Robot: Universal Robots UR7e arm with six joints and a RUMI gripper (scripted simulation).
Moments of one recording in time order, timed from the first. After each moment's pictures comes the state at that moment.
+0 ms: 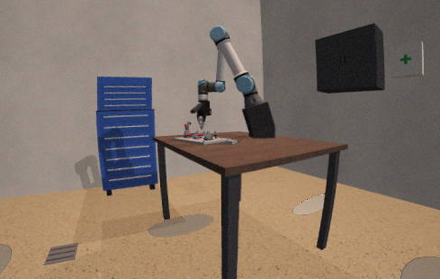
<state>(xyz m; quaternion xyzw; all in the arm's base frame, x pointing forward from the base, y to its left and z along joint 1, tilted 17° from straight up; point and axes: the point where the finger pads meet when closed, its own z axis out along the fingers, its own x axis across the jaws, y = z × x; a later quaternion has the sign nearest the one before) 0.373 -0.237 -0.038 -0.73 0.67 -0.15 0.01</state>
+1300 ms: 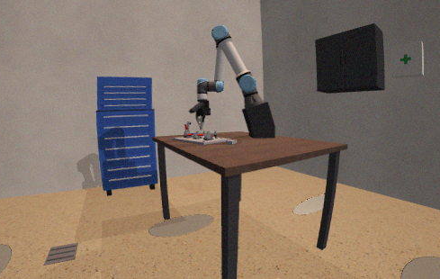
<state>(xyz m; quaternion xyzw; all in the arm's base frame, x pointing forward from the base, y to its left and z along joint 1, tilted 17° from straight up) 0.401 -0.207 -0.036 -0.73 0.66 -0.15 0.01</state>
